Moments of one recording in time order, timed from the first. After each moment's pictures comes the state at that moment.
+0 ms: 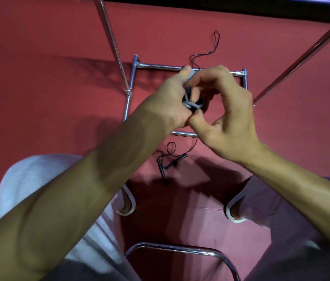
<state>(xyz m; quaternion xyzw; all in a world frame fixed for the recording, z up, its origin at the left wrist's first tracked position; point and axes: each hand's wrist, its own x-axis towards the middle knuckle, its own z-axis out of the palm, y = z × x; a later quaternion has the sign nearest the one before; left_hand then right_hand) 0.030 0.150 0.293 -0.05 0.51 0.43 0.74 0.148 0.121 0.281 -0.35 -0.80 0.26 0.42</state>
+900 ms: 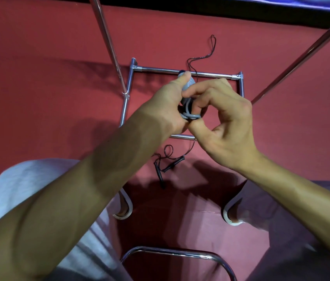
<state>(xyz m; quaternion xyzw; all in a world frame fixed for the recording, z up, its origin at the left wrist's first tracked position) 0.027 0.150 0.285 -0.04 0.52 0.41 0.75 0.151 0.119 0.271 -0.33 -0.79 0.26 0.45</state>
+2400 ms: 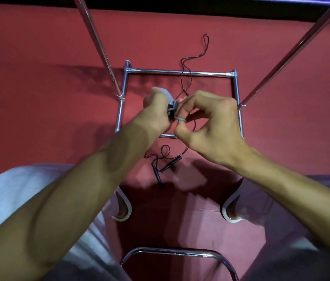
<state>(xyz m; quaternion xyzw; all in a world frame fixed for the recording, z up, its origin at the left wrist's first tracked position) 0.036 0.172 0.240 -0.03 0.65 0.47 0.60 0.160 0.119 0.268 -0.40 -0.77 0.30 0.40</state>
